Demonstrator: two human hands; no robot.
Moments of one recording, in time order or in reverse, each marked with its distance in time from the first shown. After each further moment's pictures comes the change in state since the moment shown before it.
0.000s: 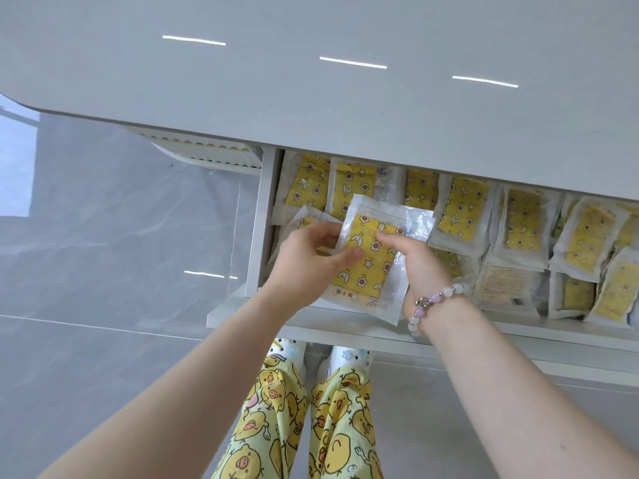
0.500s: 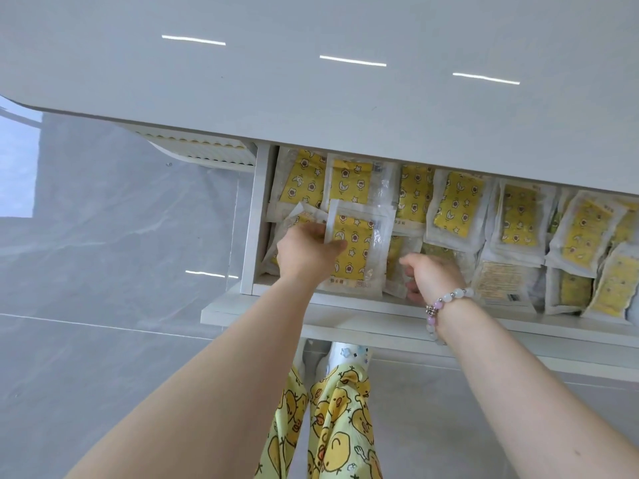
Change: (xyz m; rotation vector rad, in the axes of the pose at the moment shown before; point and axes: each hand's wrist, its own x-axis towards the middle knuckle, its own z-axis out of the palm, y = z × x) left_hand 0.029 -0.013 0.021 0.206 0.282 -0.193; right_hand 0.014 0.015 -0.033 -0.307 0.261 0.011
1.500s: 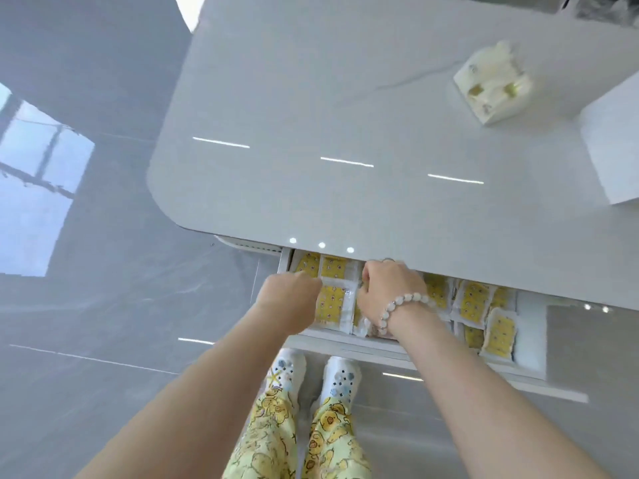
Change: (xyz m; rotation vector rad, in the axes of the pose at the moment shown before) left_hand -0.159 0.104 -0.129 1.183 -0.057 0.565; right_hand -0.198 -0.108 -0.068 -1.167 0.150 -0.766
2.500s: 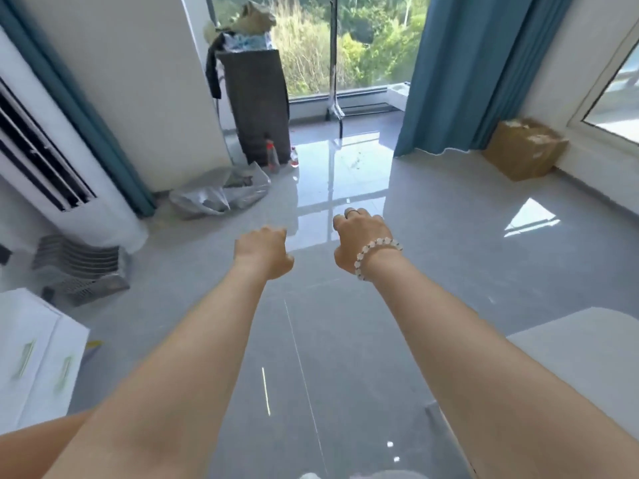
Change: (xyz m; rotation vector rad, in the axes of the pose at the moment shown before) left_hand -0.546 -0.329 -0.041 -0.487 0.525 -1.342; right_hand -0.297 -0.554 -0.145 -0.573 0.533 -1.321
